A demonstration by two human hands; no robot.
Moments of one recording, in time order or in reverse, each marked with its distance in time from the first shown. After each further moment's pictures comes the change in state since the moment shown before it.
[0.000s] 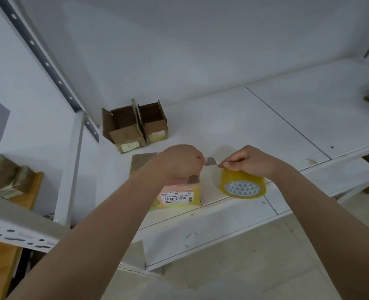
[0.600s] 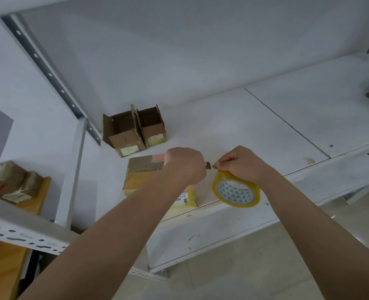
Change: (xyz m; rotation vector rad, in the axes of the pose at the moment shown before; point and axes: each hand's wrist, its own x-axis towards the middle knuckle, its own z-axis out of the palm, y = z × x) left_hand 0.017 0.032 0.023 0.636 0.119 -0.250; right_hand -0.013 -0.017 0.015 -0.016 0.171 -0.008
